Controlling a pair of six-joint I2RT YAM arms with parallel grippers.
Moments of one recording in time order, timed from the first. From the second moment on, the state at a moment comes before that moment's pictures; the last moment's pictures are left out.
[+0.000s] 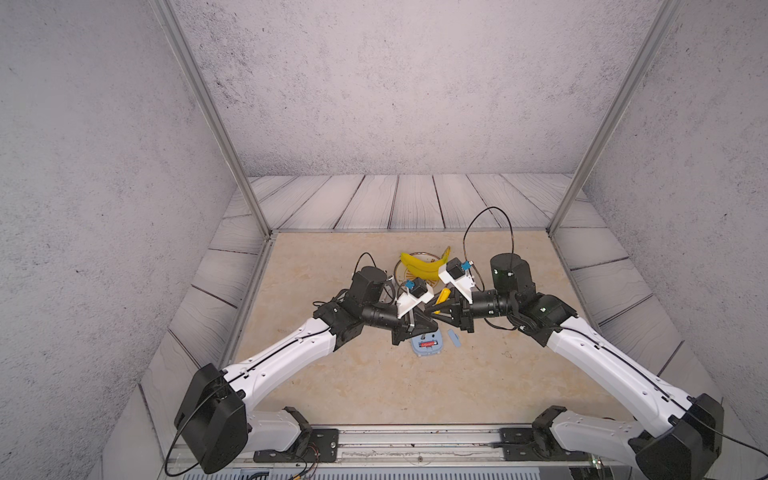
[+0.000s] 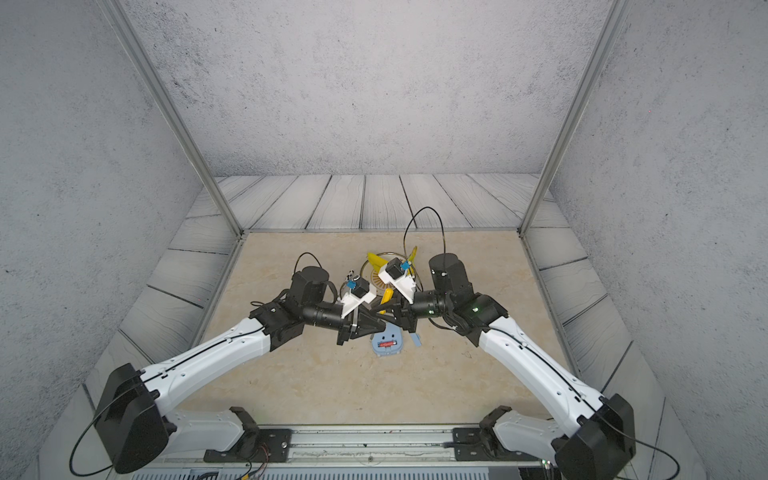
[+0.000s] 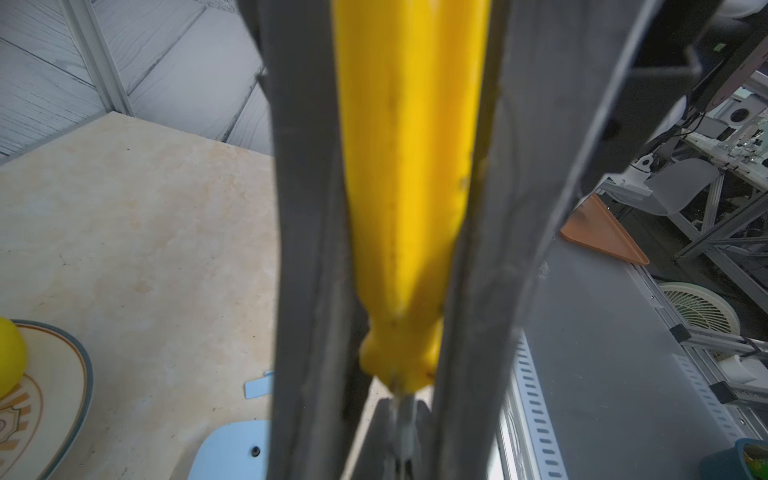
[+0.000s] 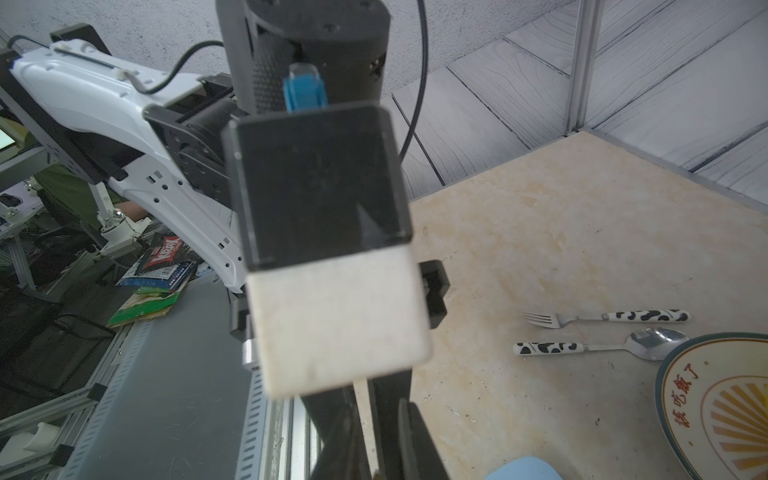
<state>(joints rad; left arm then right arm) -0.73 1.30 0.96 -0.15 0.85 0.11 0.59 1.16 1.05 -0.37 -0.87 -0.07</state>
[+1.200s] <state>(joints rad) -0.64 1.47 0.74 -0.14 0.45 -0.61 0.67 1.08 0.60 -0.02 -0.08 0.51</state>
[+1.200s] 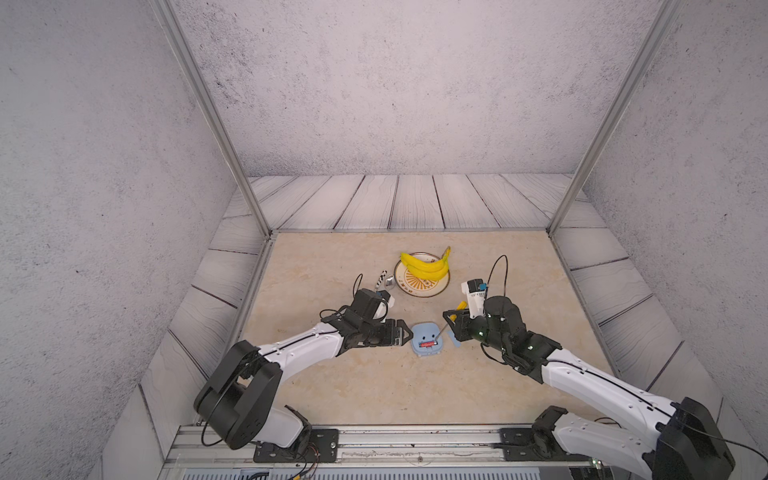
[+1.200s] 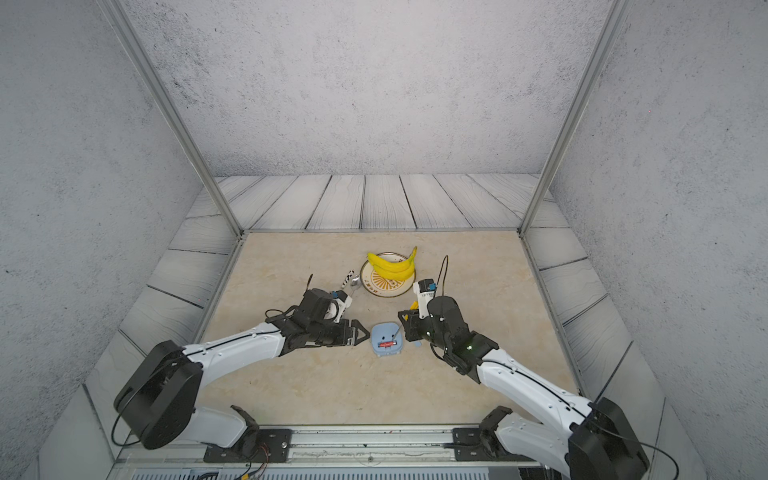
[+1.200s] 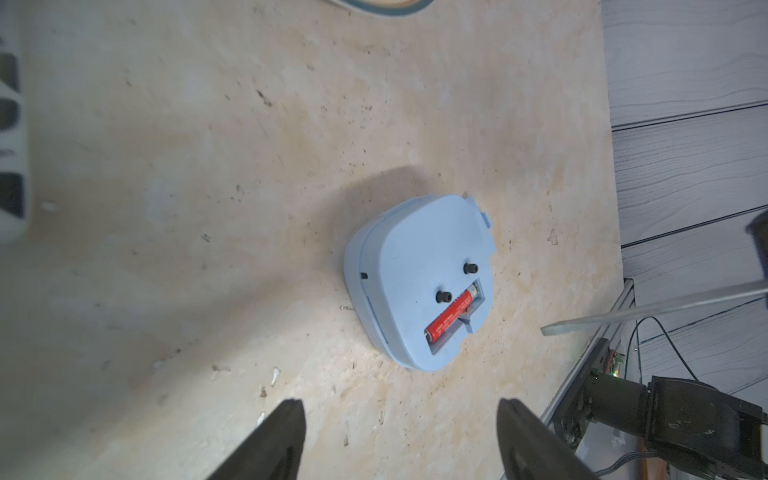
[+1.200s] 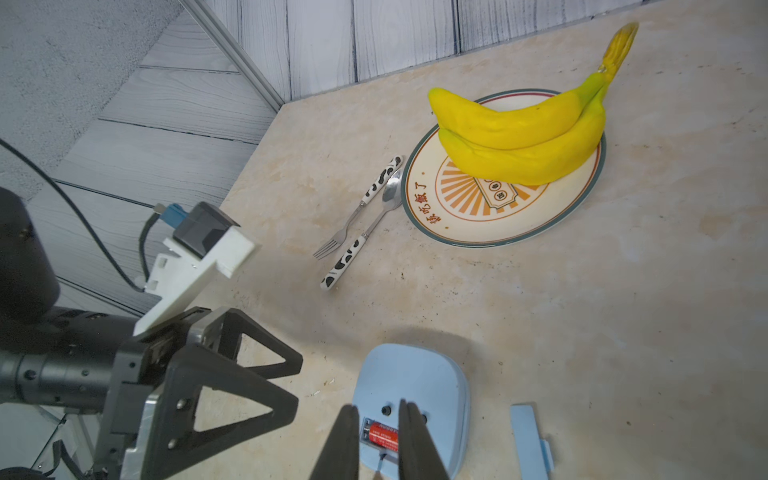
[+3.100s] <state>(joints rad) -0.68 1.75 0.82 -0.03 0.59 -0.60 0.70 1.20 0.54 0.09 0.08 0.51</state>
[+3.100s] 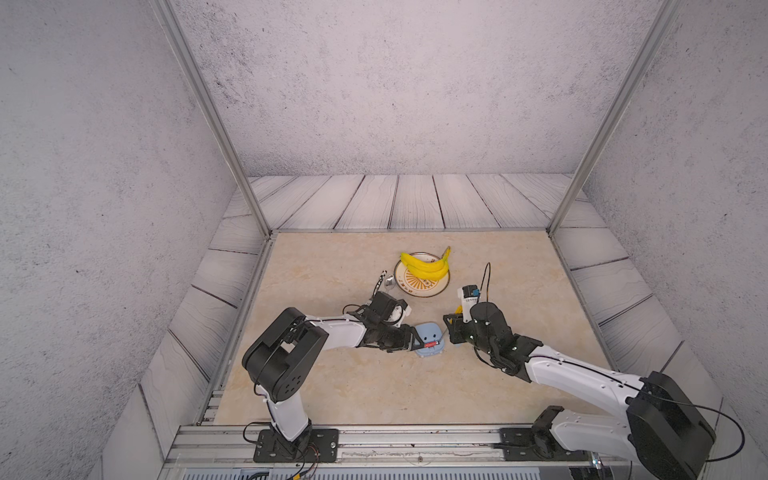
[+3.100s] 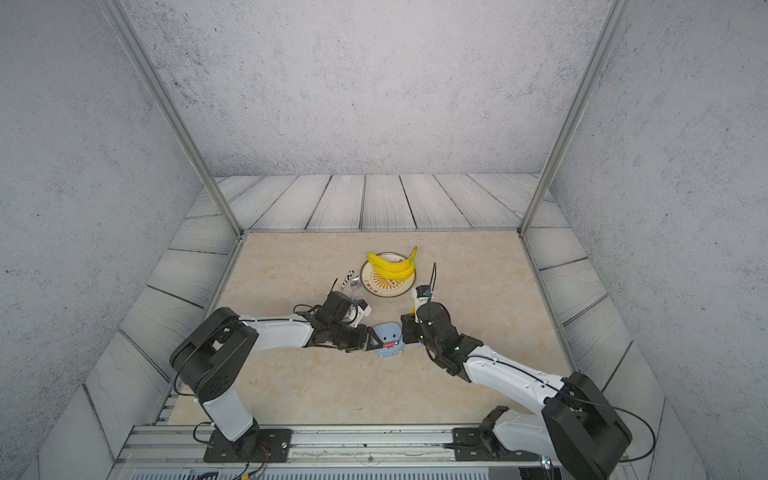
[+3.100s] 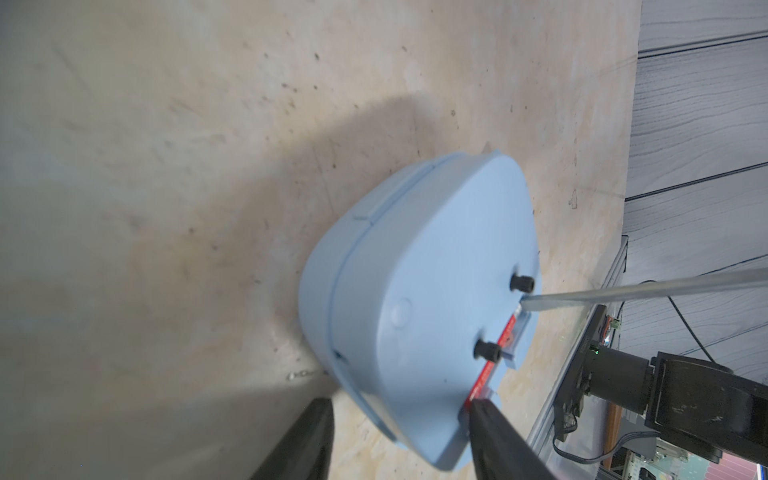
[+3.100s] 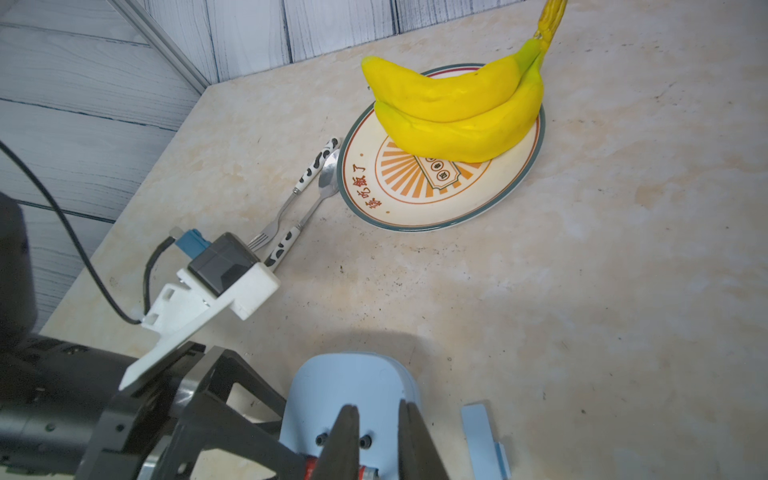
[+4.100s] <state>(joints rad) -0.69 1.75 0.81 -0.04 0.58 -0.59 0.69 1.09 0.55 0.09 -0.03 0.61</state>
